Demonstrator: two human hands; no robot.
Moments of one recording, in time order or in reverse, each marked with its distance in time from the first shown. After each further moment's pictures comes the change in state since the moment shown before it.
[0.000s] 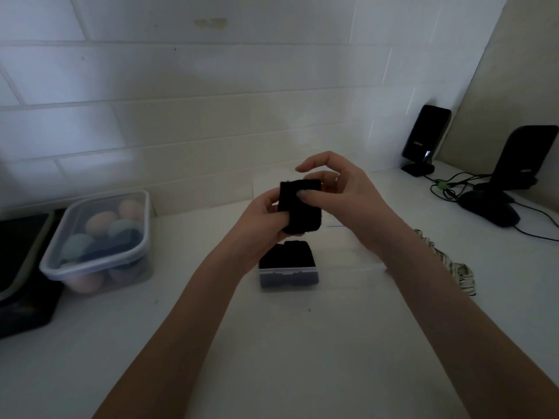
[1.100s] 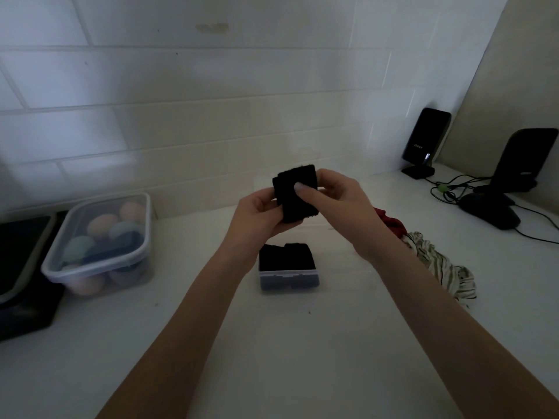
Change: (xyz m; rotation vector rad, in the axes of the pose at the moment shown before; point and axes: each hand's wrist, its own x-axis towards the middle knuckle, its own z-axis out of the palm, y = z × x) left_hand 0.006 -0.006 -0.006 0.035 0.130 0.113; right_hand 0.005 0.016 0.009 -0.074 0.120 0.017
